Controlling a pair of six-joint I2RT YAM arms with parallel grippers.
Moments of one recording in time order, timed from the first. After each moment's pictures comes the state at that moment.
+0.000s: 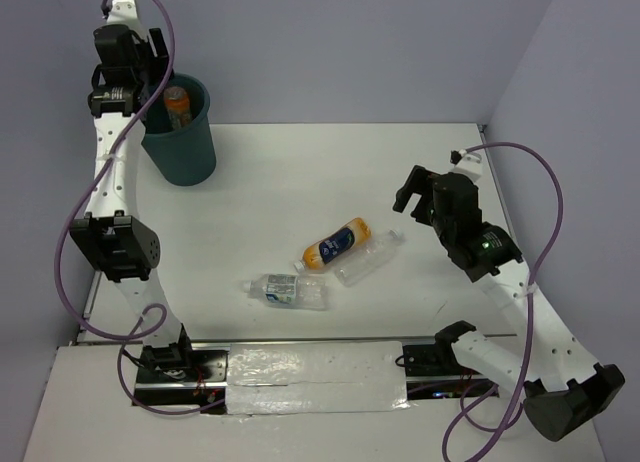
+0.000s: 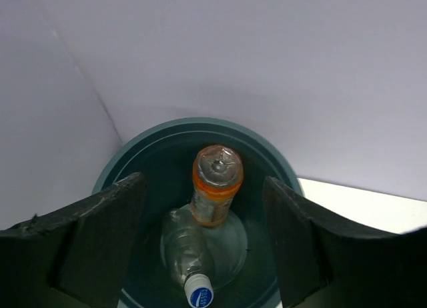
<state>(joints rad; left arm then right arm) 0.10 1.93 2.20 -0.44 -0.12 -0.04 0.42 0.90 1.00 -0.57 0.38 0.55</state>
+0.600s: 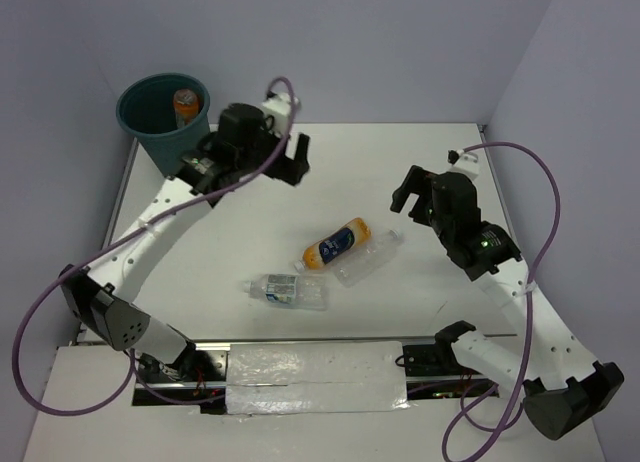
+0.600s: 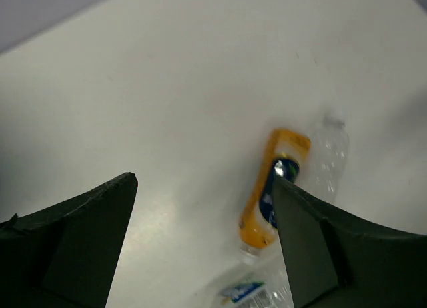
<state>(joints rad) -0.50 1.48 1.67 -0.59 0.03 -0.06 0.42 0.92 1.00 -0.57 0.34 0.57</state>
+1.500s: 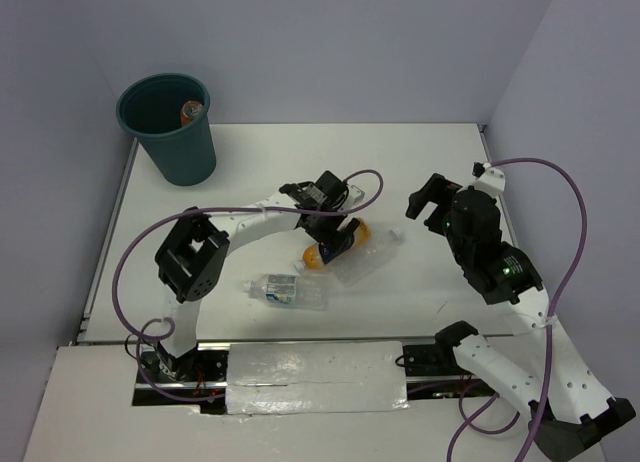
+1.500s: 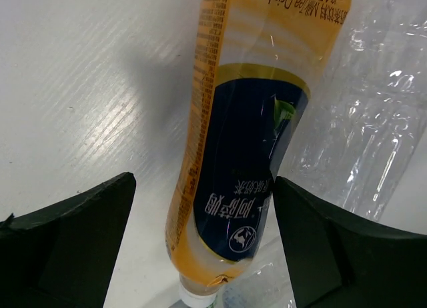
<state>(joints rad) -0.79 1.96 1.51 -0.59 0.05 -0.06 0.42 0.75 0.97 -0.61 0.42 0.59</state>
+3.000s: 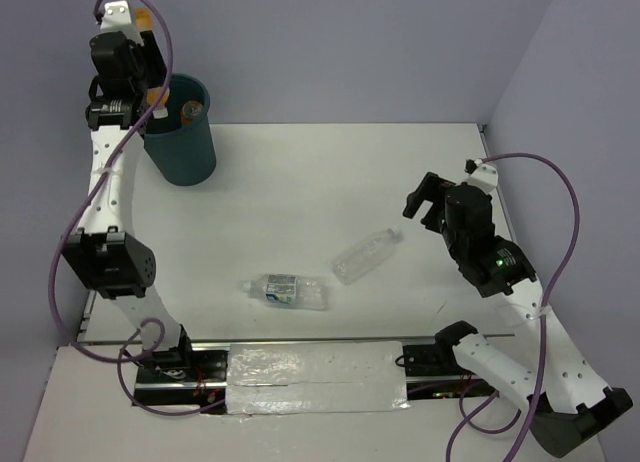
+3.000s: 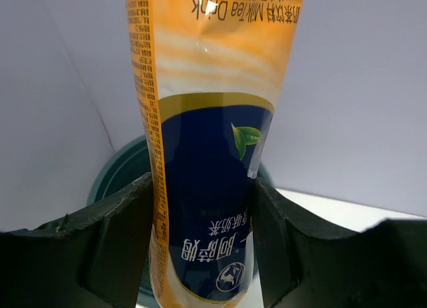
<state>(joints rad) 0.06 1.73 2.02 -0.34 -0.15 -0.07 0.42 0.78 0.97 -0.61 0.43 0.56</state>
